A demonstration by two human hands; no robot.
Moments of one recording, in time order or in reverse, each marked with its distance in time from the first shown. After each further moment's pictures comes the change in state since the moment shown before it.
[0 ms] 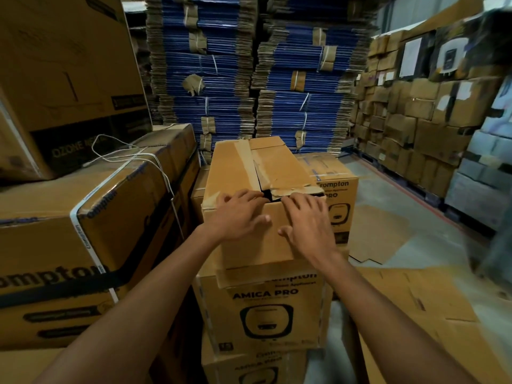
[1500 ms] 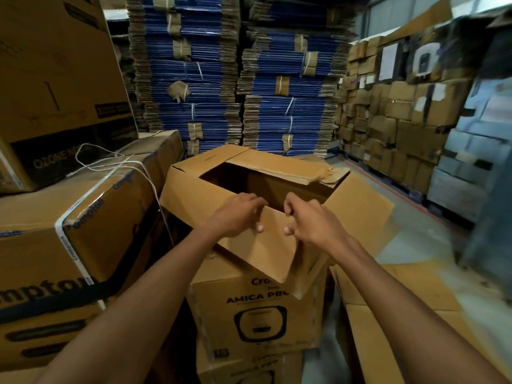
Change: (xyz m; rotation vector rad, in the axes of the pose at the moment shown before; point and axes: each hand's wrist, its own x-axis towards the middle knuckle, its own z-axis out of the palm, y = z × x) left_hand 0.022 0.012 0.005 -0.058 0.028 0.122; right_hand -0.004 0.015 -0.060 0.258 -0.332 0.174
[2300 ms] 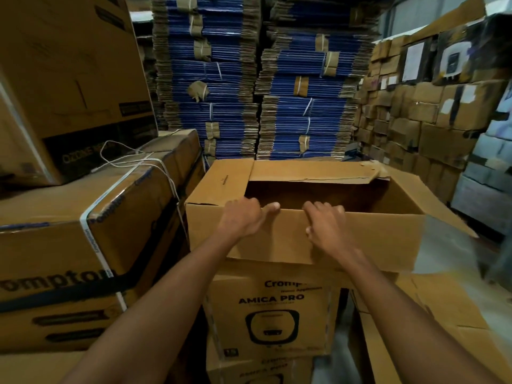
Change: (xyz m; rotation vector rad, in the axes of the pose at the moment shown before) left_hand -0.008 -0.002 -0.002 0.032 0.052 -0.404; right_hand 0.033 0.026 0.048 -0.193 0.160 -0.067
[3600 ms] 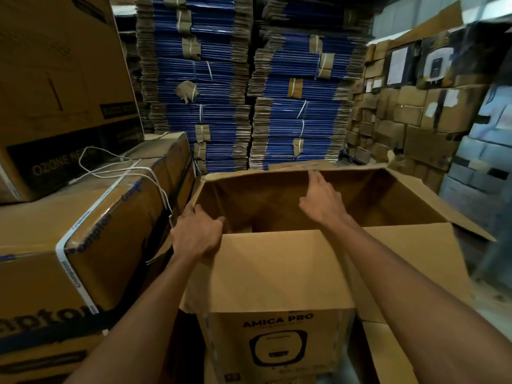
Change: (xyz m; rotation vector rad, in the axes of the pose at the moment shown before) left_hand 0.021 -0.109 0.007 -0.188 0.116 -0.410; right_hand 0.115 -0.024 -0.001 0.184 -0.076 0.291
